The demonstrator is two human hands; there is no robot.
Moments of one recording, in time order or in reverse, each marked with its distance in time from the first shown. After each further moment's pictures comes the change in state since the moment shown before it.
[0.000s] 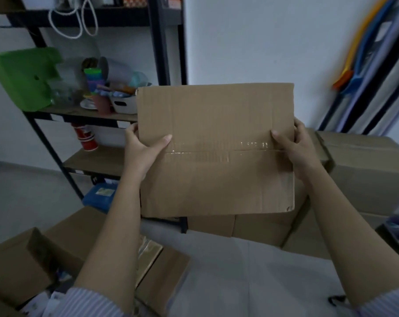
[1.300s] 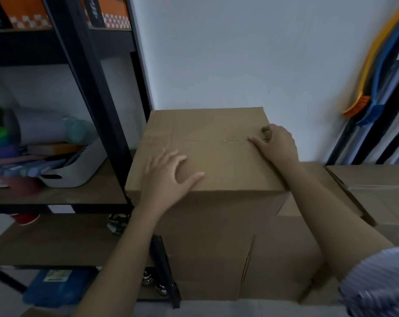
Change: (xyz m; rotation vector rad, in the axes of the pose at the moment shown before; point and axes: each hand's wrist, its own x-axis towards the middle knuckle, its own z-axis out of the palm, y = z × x) left_hand 0.292 -0.036 0.186 0.792 -0.404 0.524; right_hand 0.351 0.058 0.063 -0.910 0.284 -0.027
